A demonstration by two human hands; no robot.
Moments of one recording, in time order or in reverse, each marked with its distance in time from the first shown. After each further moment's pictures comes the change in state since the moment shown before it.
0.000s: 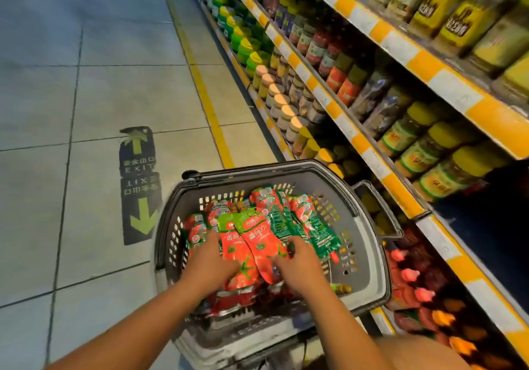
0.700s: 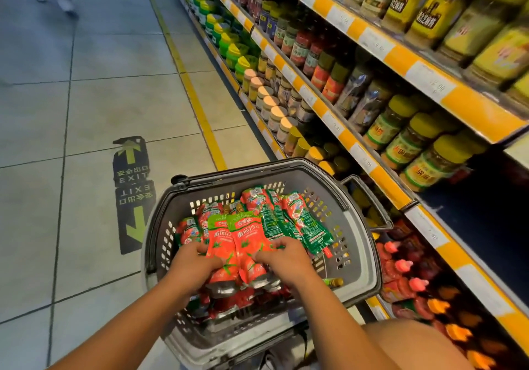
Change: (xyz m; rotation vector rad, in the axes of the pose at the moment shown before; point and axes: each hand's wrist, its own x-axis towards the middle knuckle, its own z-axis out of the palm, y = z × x) left_hand -0.004 -0.004 -0.002 -0.385 0.029 -0.167; right_hand -0.009 -0.008 -0.004 0.487 -0.117 0.078
